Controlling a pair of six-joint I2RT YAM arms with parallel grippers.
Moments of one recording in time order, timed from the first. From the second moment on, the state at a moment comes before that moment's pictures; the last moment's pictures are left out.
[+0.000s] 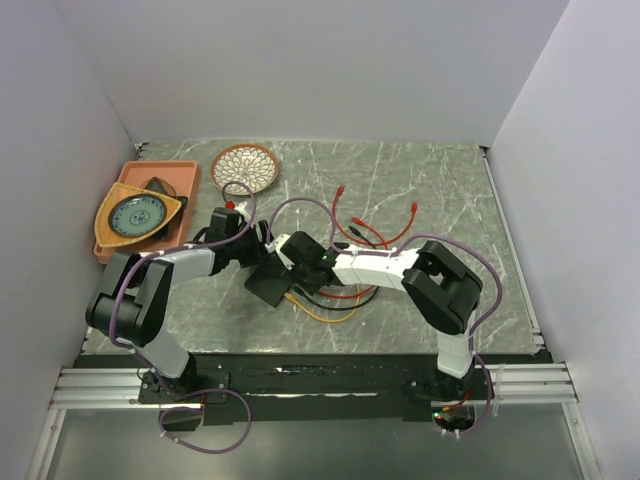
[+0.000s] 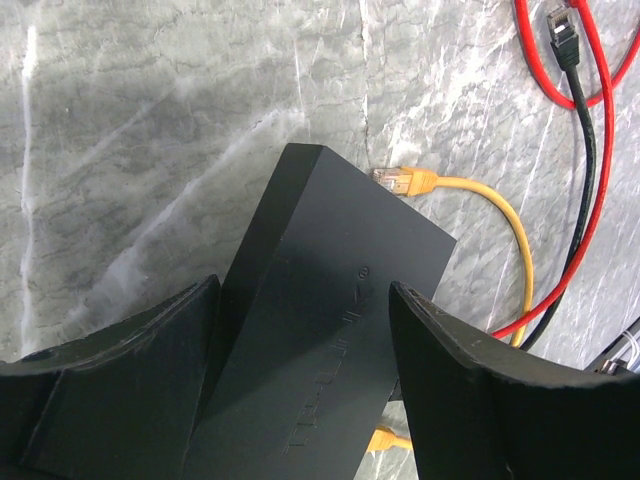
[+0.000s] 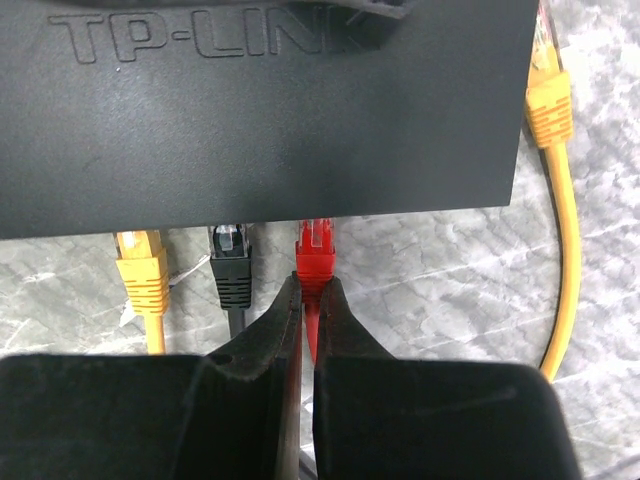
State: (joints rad) left arm -0.31 1.61 0.73 0.12 0.38 -0.57; right arm 0.95 1.90 1.21 -0.37 0.10 -0.01
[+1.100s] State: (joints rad) left arm -0.30 1.61 0.69 0.20 0.37 -0.57; right arm 0.96 1.92 1.24 -0.38 0.12 -0.03
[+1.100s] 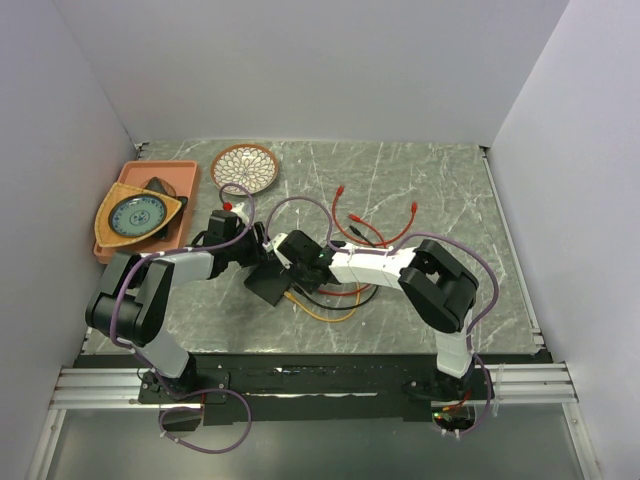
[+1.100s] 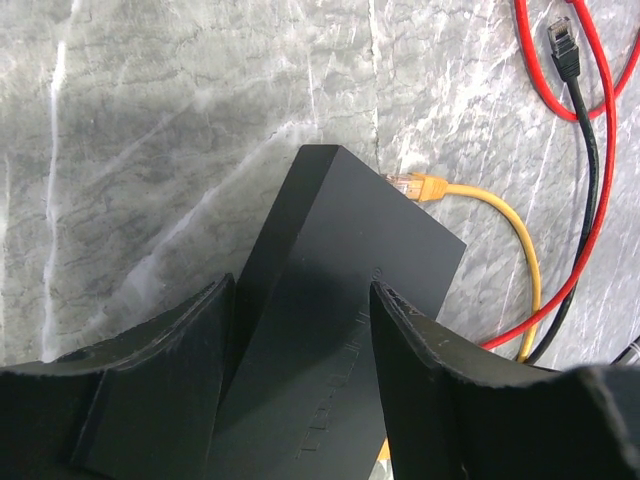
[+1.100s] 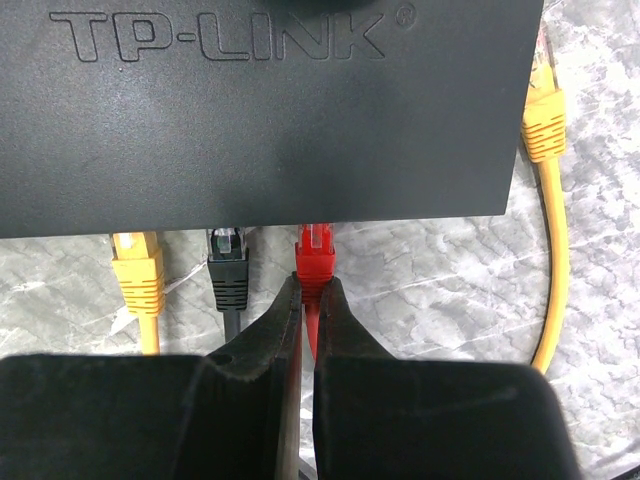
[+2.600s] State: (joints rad) left arm -0.31 1.61 0.67 0.31 0.33 -0.54; right arm 0.92 2.02 1.43 -0.53 0.06 -0.06
